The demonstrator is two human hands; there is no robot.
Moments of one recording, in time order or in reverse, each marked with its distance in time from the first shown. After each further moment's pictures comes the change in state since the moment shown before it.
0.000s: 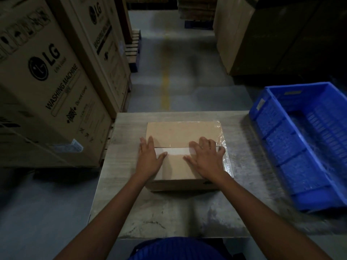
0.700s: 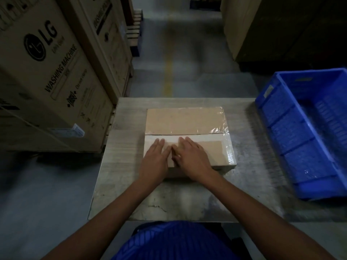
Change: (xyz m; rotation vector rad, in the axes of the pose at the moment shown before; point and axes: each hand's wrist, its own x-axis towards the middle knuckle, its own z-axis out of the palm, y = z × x) left_hand -0.047 -0.022 0.028 0.347 0.196 0.527; right_hand -0.025 -0.057 0.009 0.069 -0.185 -0.234
